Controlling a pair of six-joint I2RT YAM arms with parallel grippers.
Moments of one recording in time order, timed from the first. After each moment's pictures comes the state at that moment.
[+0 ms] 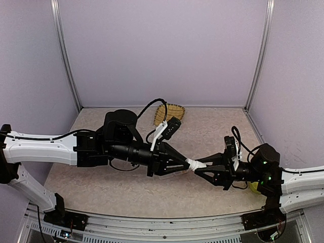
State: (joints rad) left arm -1.18 1.44 1.09 0.09 0.45 -0.28; right arm 1.04 0.89 0.30 0.77 -0.44 0.19
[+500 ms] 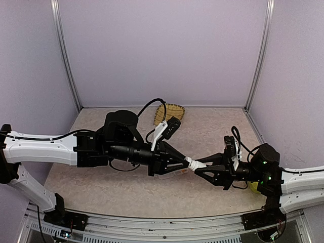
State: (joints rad) left arm -1.19 1.45 1.09 0.07 0.39 -0.27; right arm 1.04 0.89 0.30 0.77 -0.44 0.21
